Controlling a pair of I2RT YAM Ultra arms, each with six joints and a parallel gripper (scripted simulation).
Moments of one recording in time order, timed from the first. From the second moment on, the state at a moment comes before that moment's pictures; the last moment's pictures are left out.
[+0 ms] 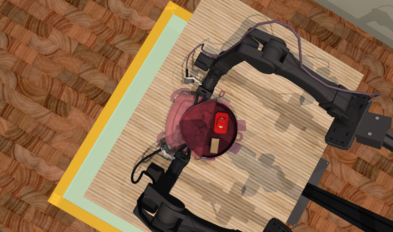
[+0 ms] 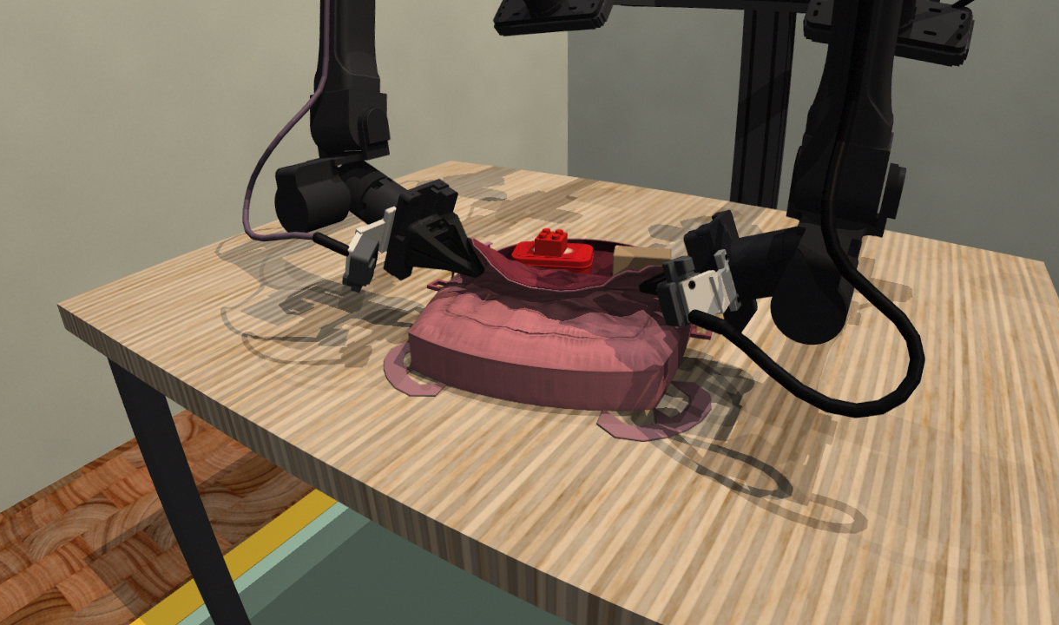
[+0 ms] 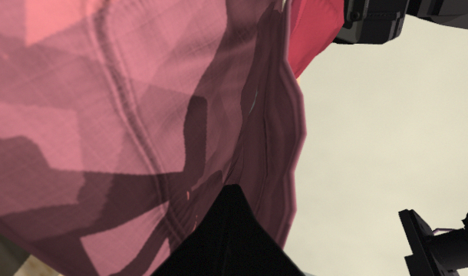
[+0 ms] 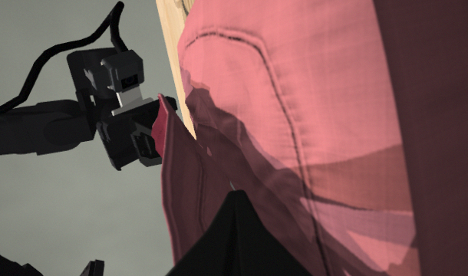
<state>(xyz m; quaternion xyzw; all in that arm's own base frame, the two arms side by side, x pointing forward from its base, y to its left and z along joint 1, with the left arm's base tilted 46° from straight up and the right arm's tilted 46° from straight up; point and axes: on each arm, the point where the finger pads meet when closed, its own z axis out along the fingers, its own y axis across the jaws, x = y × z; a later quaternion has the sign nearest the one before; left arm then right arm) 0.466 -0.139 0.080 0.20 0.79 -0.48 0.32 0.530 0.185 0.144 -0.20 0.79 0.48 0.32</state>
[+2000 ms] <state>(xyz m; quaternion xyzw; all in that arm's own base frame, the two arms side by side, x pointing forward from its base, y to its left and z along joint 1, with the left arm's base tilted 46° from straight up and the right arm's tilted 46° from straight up) 0.466 -0.150 0.081 0.20 0.79 -0.48 0.33 0.530 0.199 0.141 -0.20 0.79 0.48 0.33</state>
